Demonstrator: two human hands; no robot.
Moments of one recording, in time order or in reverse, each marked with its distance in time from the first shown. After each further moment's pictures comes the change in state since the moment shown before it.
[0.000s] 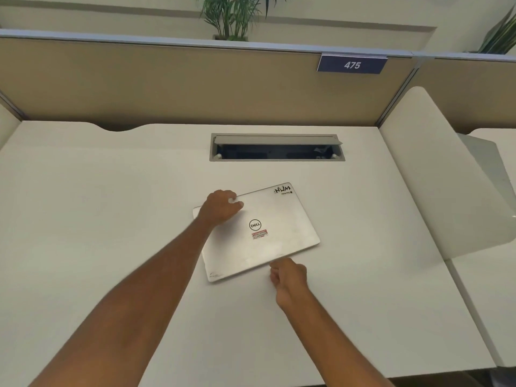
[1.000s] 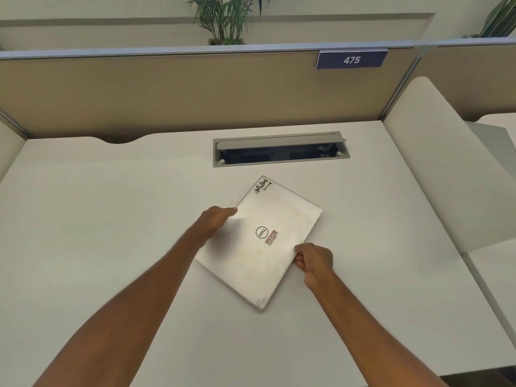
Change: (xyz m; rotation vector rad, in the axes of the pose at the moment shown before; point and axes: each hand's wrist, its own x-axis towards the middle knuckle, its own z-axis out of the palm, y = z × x) left_hand -0.004 -0.038 -0.014 -0.403 -0.168 -0.195; right_hand 0.041 -0.043 -0.005 -0.095 0.117 -0.123
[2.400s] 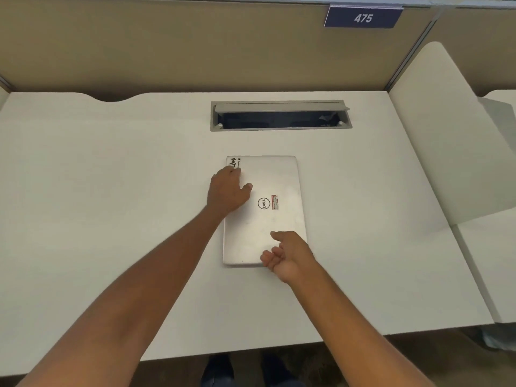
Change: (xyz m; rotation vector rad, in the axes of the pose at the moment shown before) left_hand -0.019 0.007 0.057 0.574 0.303 0.352; right_hand -0.095 0.030 -0.004 0.147 -0.210 0.366
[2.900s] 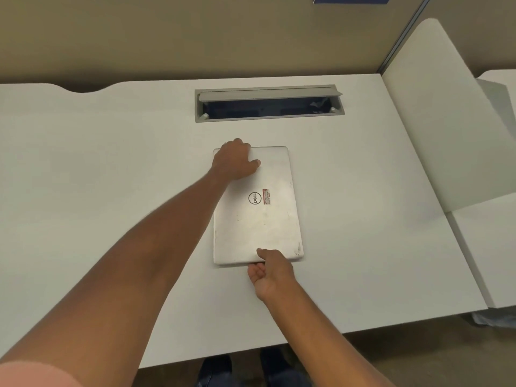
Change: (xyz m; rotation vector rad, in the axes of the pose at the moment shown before) left_hand 0.071 0.045 -0.005 0.255 -0.145 0.142; right_hand 0.015 0.045 0.003 0.239 0.129 0.086
